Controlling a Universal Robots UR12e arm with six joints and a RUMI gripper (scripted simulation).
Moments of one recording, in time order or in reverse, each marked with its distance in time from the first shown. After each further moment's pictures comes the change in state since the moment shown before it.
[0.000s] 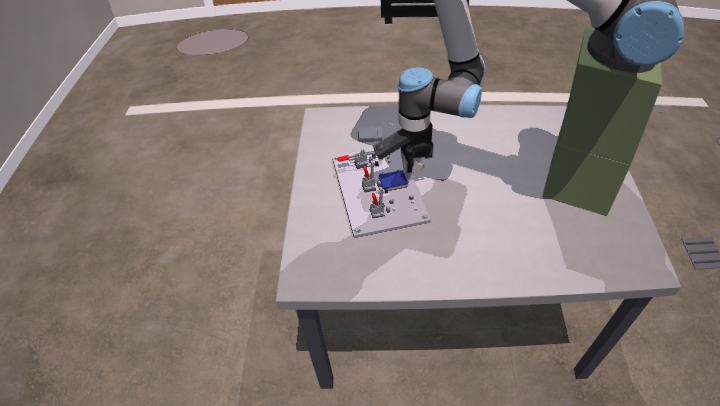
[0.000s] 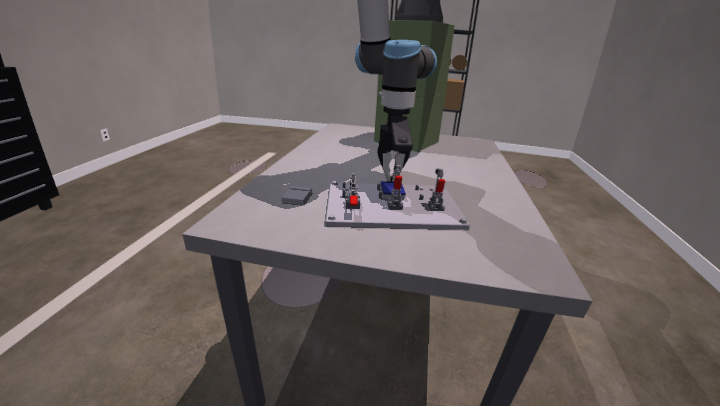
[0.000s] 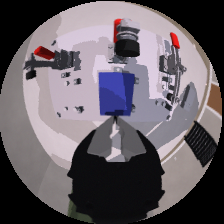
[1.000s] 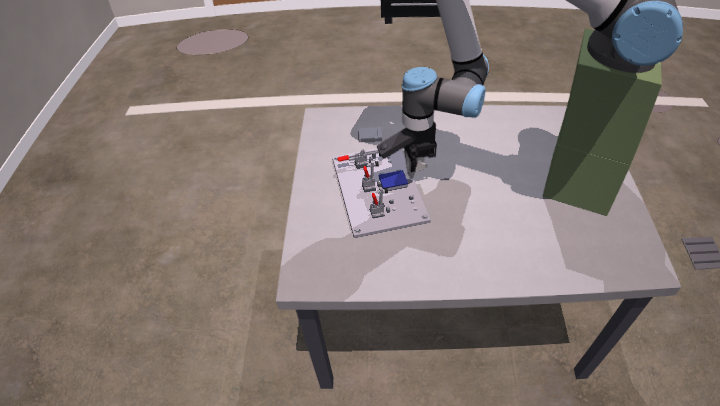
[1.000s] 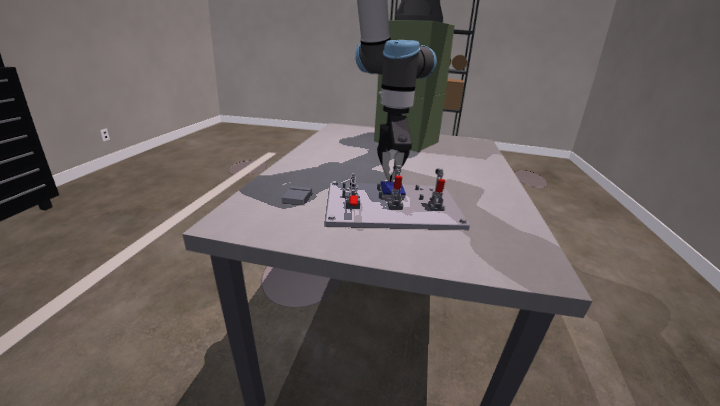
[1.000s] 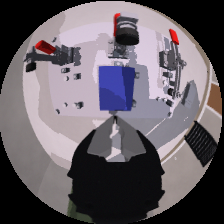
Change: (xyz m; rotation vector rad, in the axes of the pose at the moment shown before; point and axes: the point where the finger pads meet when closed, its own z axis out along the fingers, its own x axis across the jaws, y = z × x) arm 0.000 0.011 0.000 0.000 0.000 0.000
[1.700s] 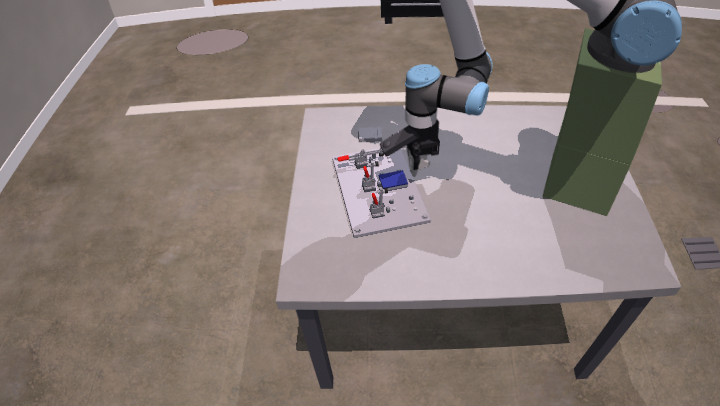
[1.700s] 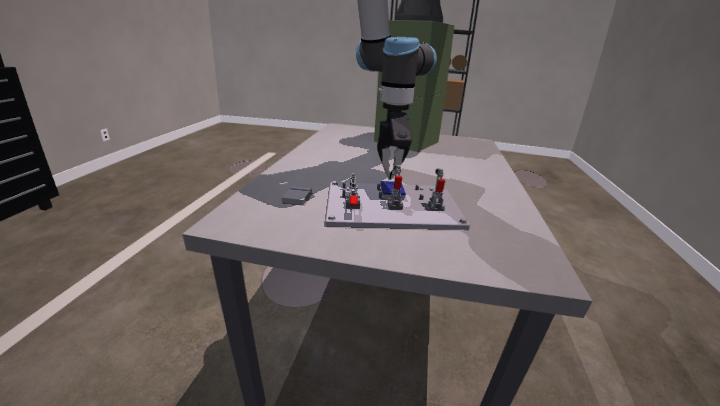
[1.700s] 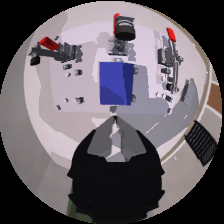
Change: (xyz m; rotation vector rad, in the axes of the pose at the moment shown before) arm 0.000 0.009 -0.007 0.000 0.000 0.000
